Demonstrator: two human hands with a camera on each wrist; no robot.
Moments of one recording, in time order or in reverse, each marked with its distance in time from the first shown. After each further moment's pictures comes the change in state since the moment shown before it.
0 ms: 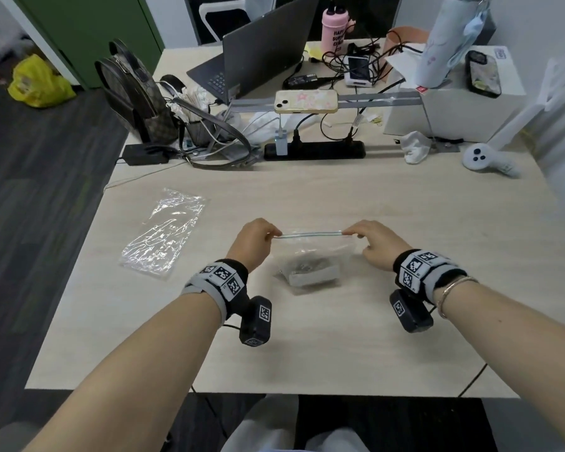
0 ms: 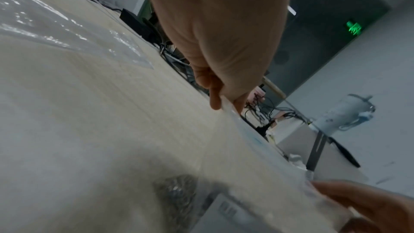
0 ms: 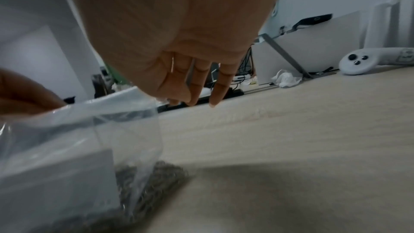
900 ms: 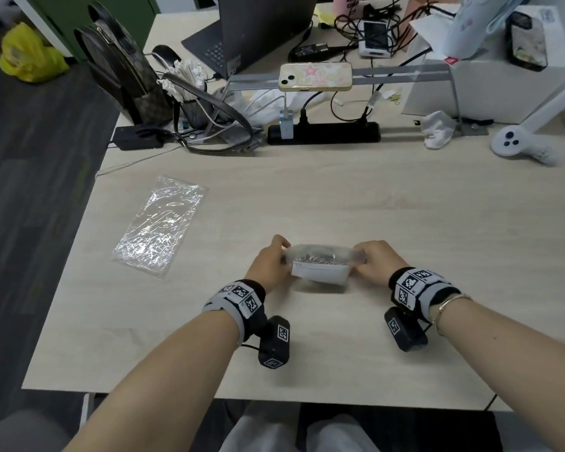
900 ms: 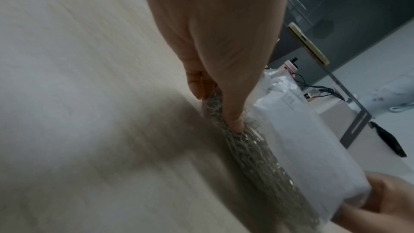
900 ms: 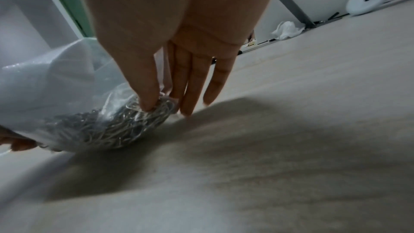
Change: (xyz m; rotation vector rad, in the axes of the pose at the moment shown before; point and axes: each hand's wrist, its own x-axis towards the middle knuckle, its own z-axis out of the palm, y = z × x) left_hand -0.002 -0.021 0.062 -0.266 -0.179 -0.217; right_hand 0.018 0.015 0.056 0.098 -0.050 0.128
